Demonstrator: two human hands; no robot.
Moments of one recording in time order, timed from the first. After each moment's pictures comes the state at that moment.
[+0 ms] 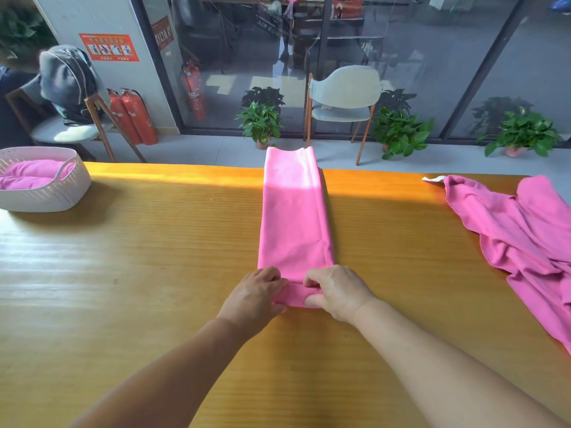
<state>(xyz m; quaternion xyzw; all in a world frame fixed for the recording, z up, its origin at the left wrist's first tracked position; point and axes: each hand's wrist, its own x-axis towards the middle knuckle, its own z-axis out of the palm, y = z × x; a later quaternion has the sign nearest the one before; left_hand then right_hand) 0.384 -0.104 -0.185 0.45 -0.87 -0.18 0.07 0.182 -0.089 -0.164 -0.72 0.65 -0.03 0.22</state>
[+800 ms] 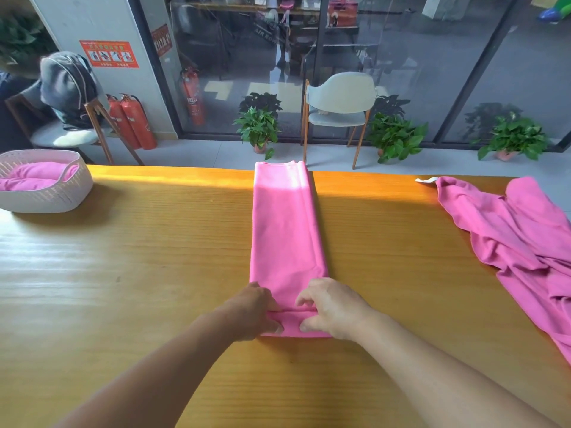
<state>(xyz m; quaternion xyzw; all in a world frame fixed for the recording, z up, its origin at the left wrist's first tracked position) 0.390 -0.089 -0.153 0.48 -0.81 -0.33 -0.11 0.195 -0.053 -0.141 -0.75 0.60 0.02 0.28</state>
